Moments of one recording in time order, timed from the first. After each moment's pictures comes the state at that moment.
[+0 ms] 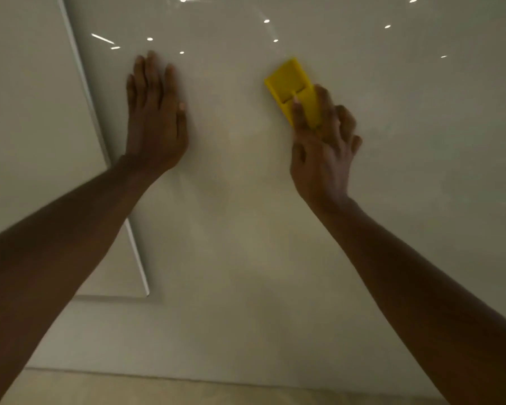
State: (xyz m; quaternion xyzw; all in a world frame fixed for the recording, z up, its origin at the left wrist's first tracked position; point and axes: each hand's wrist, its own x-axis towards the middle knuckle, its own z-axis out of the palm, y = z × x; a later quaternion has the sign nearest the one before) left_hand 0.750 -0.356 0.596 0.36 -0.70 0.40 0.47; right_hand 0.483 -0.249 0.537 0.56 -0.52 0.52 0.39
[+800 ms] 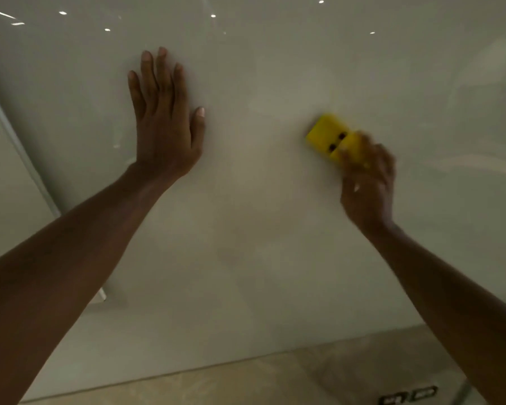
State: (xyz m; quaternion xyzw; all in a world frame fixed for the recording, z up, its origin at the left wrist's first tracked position) left_hand 0.641 -0.339 0.555 0.26 -0.74 0.38 0.49; right_hand 0.313 -0.205 0.416 0.53 -0.52 0.51 0.44
